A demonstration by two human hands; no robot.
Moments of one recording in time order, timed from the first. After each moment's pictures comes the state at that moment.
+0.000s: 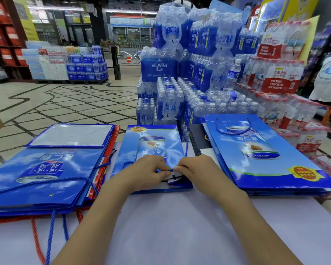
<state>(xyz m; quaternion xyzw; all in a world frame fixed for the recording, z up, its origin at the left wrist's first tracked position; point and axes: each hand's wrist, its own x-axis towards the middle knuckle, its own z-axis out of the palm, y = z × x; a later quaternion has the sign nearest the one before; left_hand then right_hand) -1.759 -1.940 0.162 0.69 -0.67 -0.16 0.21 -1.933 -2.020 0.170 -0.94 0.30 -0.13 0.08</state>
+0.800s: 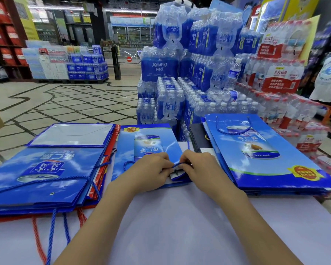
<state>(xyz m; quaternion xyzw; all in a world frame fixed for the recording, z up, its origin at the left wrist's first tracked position) -1.765 -1.946 0.155 0.68 -0.71 -0.04 0.17 -1.932 -2.027 0.157 -0.91 0.31 -0.24 0.15</state>
